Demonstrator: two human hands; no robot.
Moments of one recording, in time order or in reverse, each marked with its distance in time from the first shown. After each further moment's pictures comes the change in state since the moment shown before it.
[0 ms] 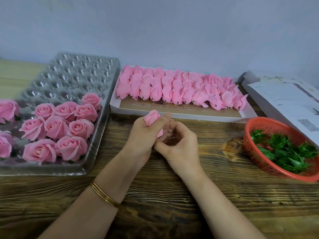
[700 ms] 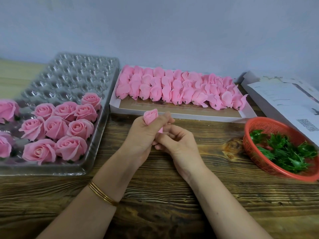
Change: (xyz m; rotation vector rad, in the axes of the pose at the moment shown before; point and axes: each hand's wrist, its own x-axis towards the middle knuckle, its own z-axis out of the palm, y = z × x) left_hand 0.002 0.001 -0.004 0.063 -0.056 0.000; right_hand 0.007 0.001 -0.002 0.487 -0.190 0.265
